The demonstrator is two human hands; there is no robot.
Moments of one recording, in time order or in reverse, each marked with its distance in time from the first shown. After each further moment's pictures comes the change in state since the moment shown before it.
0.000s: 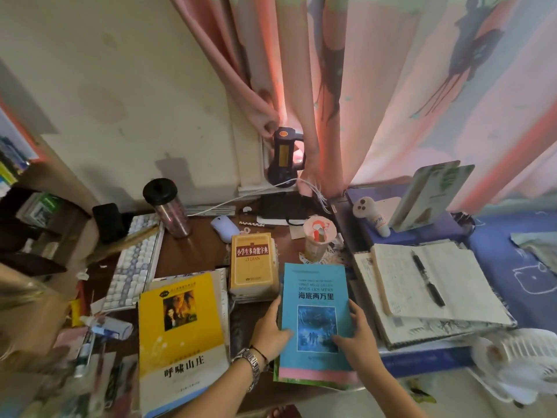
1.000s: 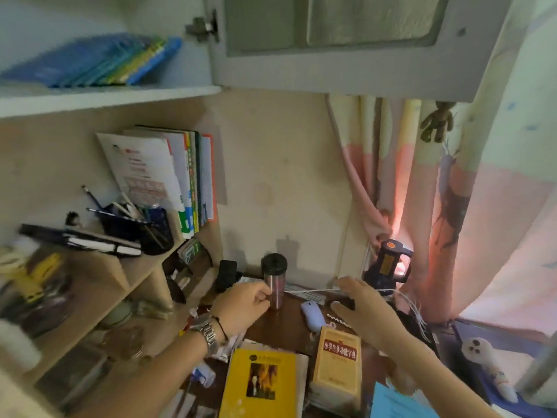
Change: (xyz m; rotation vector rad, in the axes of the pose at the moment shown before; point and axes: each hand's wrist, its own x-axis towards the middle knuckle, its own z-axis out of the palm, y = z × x) left_hand -0.134 0.091 -0.251 0.598 0.651 0.280; right_hand -0.056 -0.293 0.081 -0.761 -0.220 -0.916
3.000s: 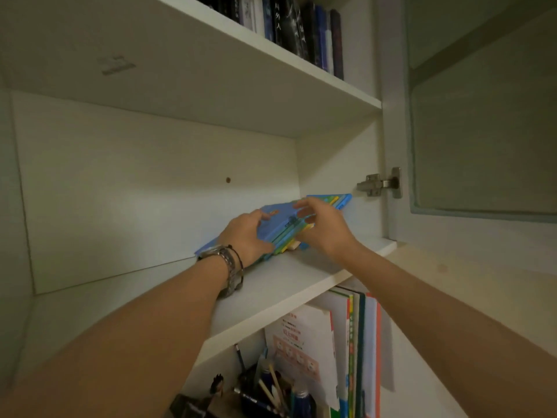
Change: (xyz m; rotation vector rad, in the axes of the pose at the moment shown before) left_hand 0.102 -0.091 -0.433 0.288 0.779 -0.266; right_hand 0.316 -0.449 -0.086 0.506 0.201 -0.871
